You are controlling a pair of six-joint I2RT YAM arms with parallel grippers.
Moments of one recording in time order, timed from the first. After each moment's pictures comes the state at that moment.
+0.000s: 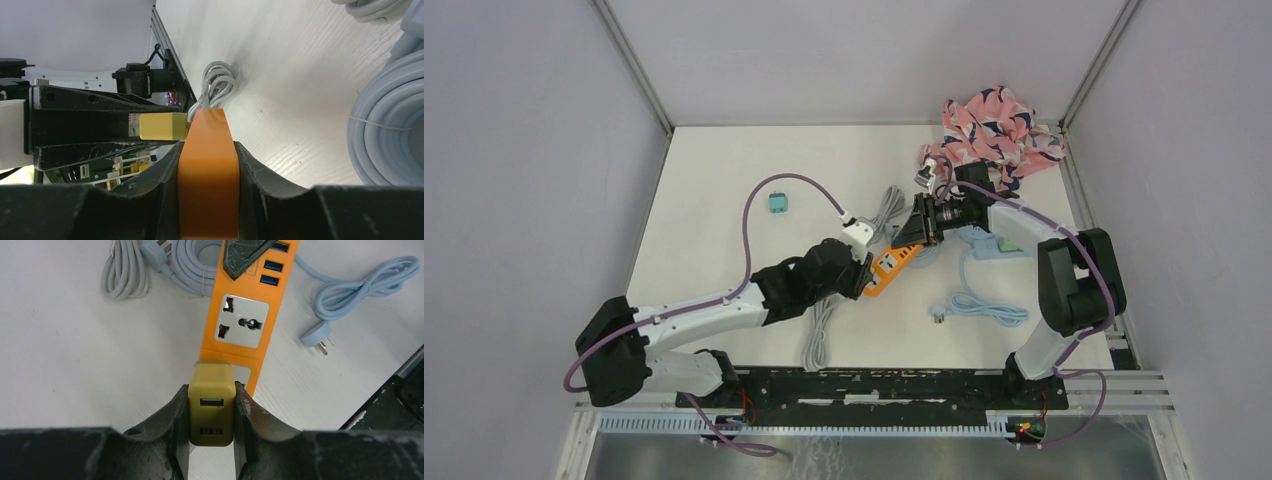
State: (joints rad) left arm -1.03 1.22 0.77 -0.08 -0.23 -0.28; right arm 0.26 1.70 1.07 -0.34 -1.11 0.34
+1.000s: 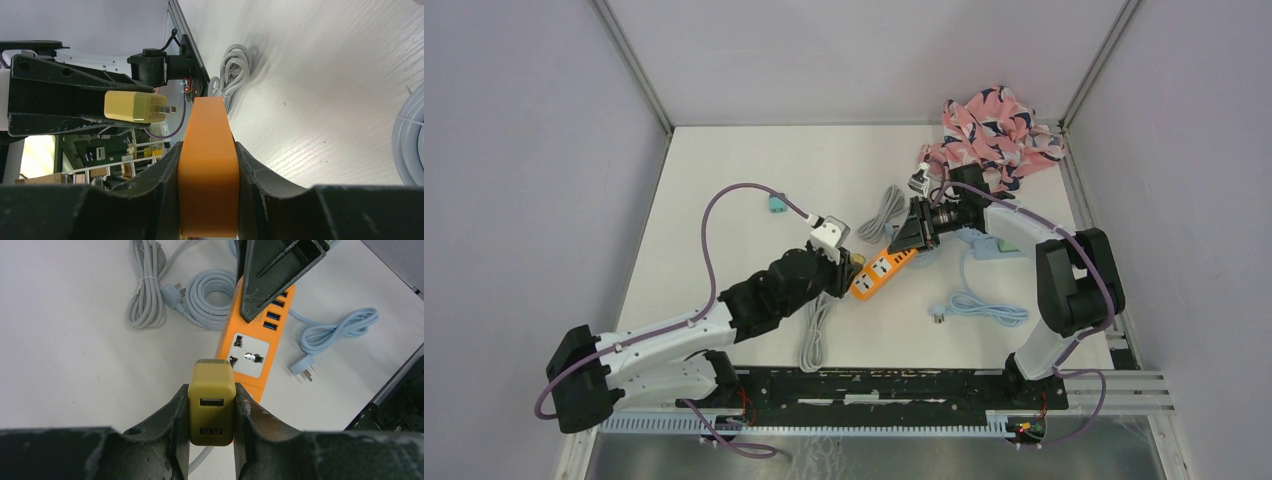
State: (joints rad) left arm -1.02 1.02 0.64 0.05 -0.27 -0.28; right arm 0.29 1.70 1.07 -0.36 -1.16 0.34
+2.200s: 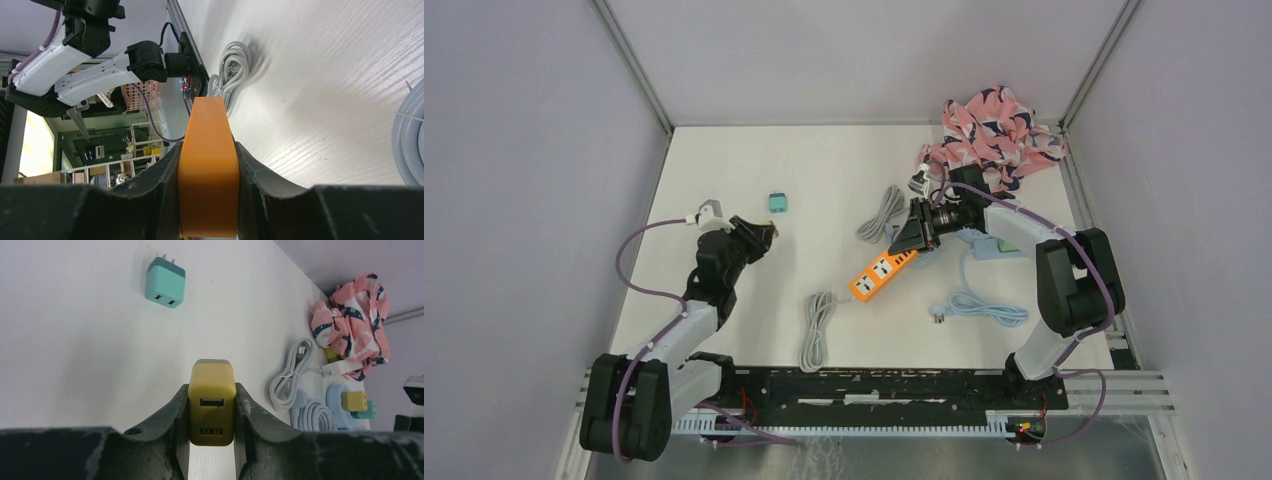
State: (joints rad) left arm -0.17 1.02 0.33 0.41 0.00 -0.72; right arm 0.29 1.70 1.07 -0.38 -1.17 0.32
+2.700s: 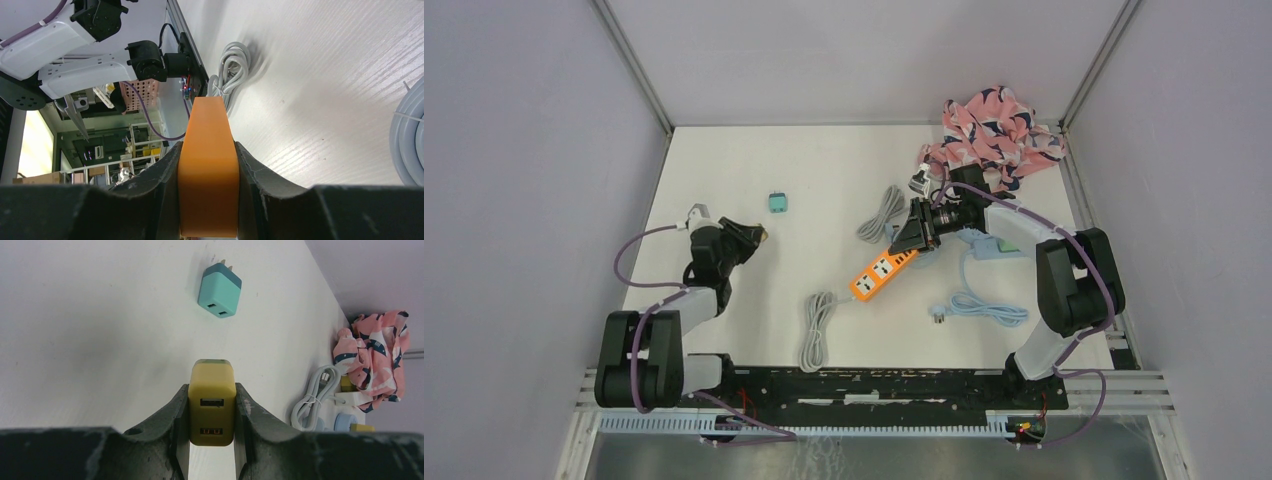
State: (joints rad) left arm 0.00 1.26 0.33 0.55 0.08 -0.82; right arm 0.28 1.70 1.07 -0.38 -1.17 0.31
